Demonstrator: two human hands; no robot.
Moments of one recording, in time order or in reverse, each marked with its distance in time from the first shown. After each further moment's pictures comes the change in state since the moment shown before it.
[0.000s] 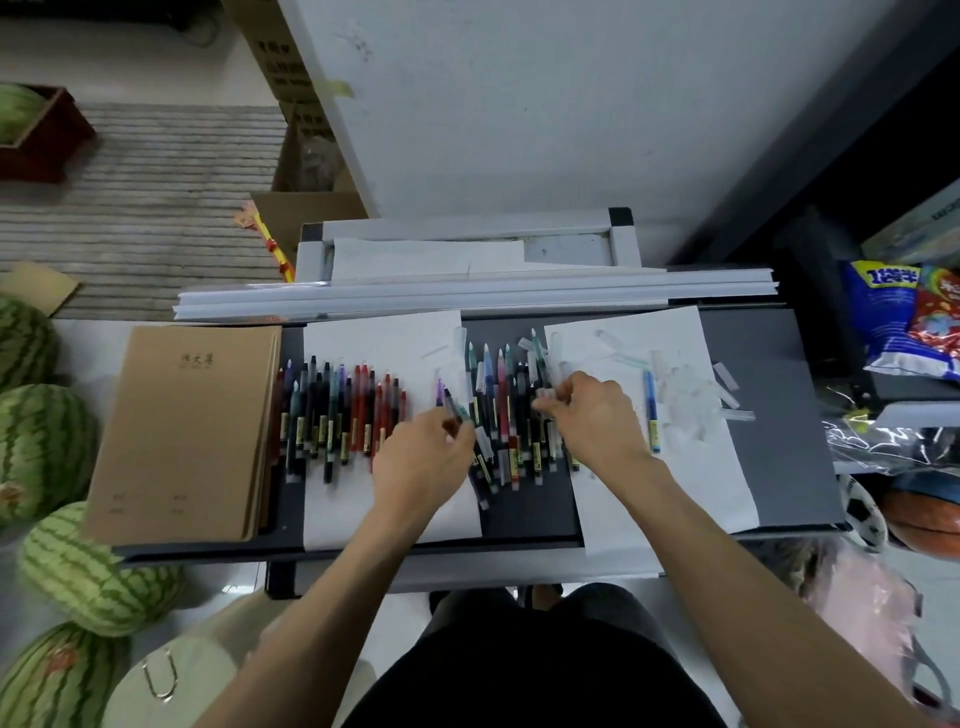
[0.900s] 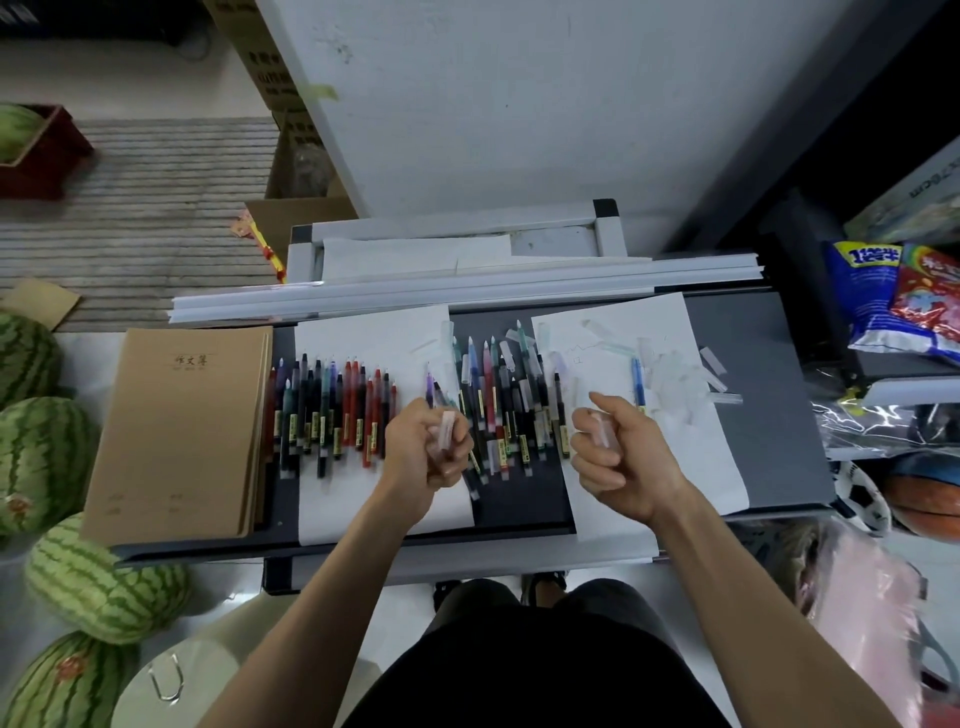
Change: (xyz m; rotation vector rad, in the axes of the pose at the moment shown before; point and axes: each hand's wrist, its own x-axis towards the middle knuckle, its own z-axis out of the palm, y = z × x) left_hand -0.010 0.006 -0.002 -1.237 -0.451 -0.152; right_hand -0.050 0.047 -0.024 1.591 -0.777 0.293
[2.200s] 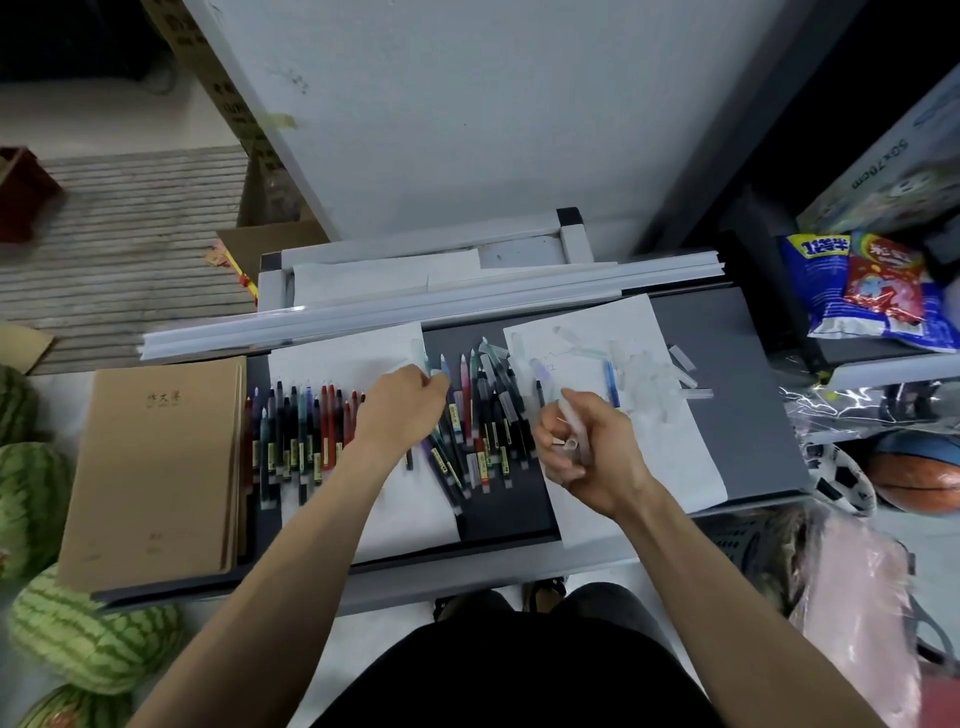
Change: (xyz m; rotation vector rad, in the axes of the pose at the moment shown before) left_hand 0.069 0.041 0.005 1.288 0.305 0.165; right_hand 0.008 0.002 0.010 -0.043 0.061 -0.187
